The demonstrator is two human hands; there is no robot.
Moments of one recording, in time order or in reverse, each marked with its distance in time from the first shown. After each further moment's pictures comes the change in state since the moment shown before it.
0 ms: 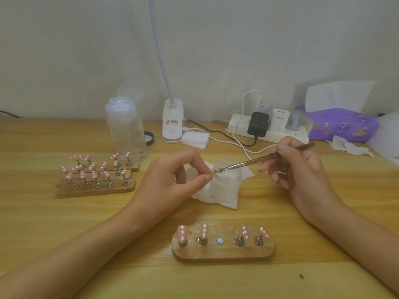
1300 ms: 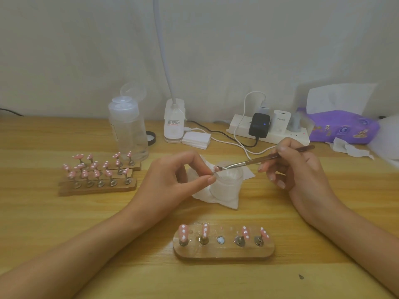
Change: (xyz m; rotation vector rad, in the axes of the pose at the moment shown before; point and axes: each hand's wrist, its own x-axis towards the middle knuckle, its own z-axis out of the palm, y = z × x) left_hand 0.000 -0.004 -0.001 -0.066 0.003 -0.051; right_hand 0.001 0.000 -0.001 0.012 -0.015 0.011
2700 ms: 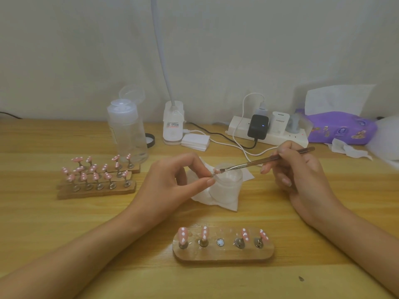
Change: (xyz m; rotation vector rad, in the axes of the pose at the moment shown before) left_hand 0.000 0.001 0.001 0.010 -0.016 0.029; right_hand 0.002 0.002 0.000 0.014 0.059 0.004
